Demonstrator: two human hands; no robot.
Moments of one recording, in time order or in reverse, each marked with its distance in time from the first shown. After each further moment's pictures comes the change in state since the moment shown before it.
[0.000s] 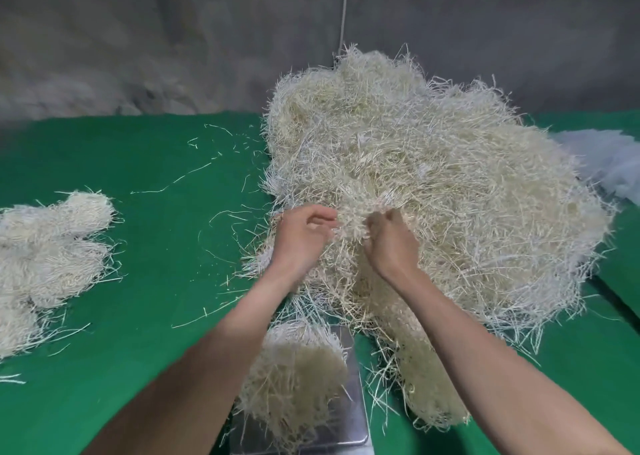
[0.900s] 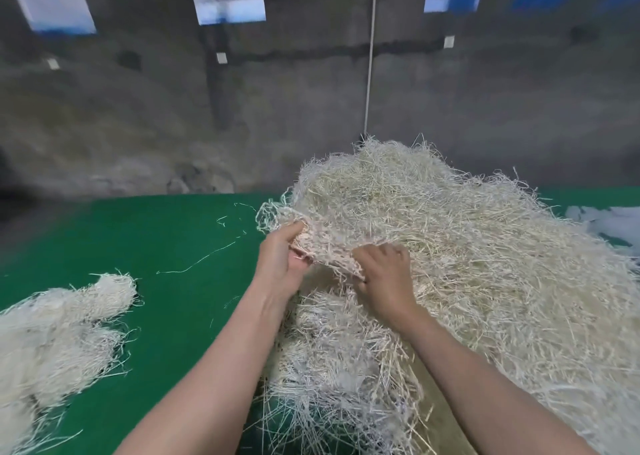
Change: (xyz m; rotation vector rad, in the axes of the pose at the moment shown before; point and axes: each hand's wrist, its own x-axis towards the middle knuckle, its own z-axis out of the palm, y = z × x) left_hand 0.111 0.062 -0.035 -0.977 0.199 -0.225; right_hand 0.115 -0.011 0.003 -0.115 0.173 -0.415
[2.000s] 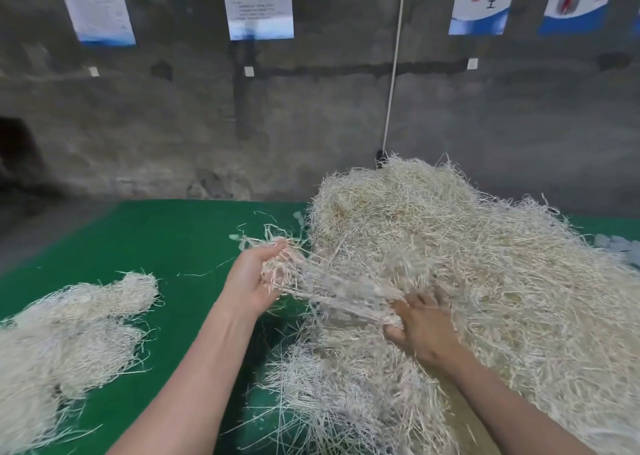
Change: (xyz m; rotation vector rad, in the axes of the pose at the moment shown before) left_hand -0.004 0.039 -0.067 0.111 0.127 -0.053; right_hand -0.025 0.025 0.012 -0.154 -0.514 0.065
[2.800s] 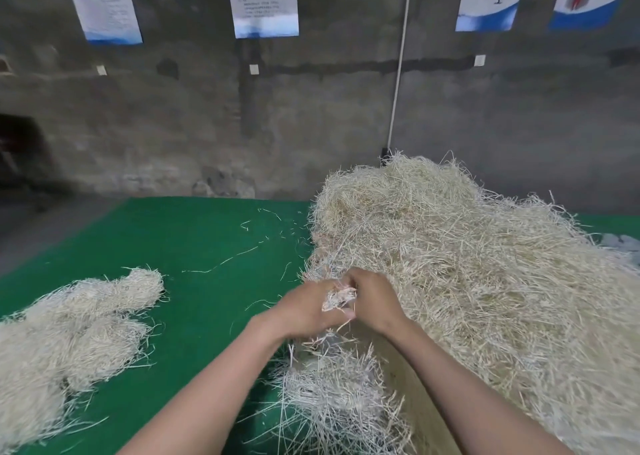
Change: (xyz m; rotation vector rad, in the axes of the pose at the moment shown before) left_hand -0.007 -0.045 0.015 1.641 -0.452 0.263; right_hand 0.020 -0.075 -0.043 0.513 0.157 -0.177
